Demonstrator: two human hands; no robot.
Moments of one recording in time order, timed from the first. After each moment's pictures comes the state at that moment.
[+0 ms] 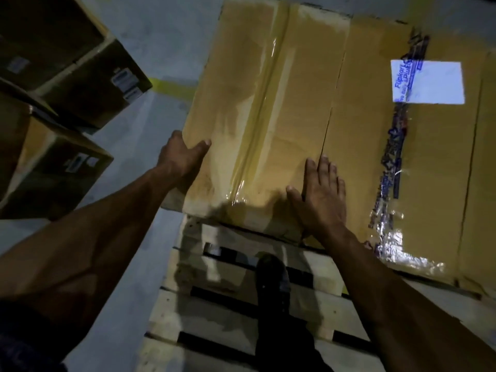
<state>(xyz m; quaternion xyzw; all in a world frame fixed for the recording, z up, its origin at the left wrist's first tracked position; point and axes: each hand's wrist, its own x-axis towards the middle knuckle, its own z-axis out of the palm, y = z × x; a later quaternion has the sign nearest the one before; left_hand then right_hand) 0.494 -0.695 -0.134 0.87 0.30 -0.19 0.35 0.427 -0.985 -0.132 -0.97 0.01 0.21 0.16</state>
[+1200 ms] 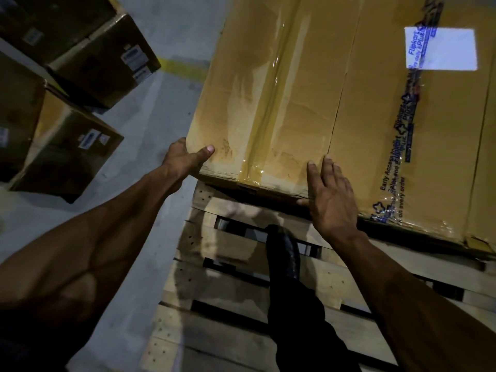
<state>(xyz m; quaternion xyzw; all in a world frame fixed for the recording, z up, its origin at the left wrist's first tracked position) 0.407 -0.665 -0.143 0.75 0.30 -0.21 0.56 0.352 -0.981 -0.129 -0.97 -0.05 0.23 0.06</state>
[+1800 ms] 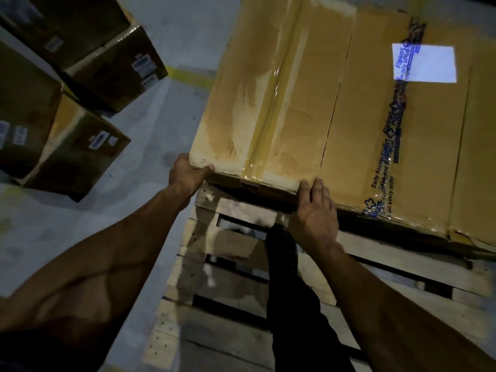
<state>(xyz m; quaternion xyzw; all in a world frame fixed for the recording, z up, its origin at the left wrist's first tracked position) 0.362 -0.678 -0.124 0.81 0.35 -0.15 0.44 0.308 -0.946 -0.102 -0.96 0.03 0.28 0.10</state>
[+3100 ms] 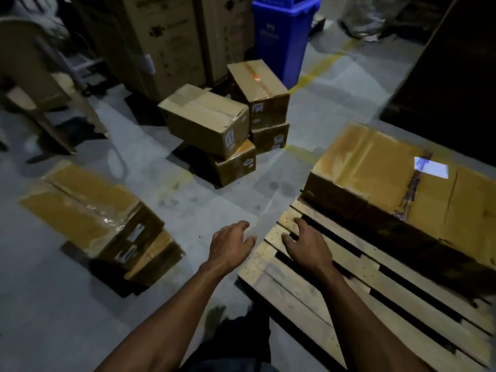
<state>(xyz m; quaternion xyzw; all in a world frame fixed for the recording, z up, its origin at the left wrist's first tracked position) -0.233 -0.605 0.233 0.93 0.23 -0.08 0.27 -0.153 -0.776 0.253 -0.94 -0.12 0.20 0.26</state>
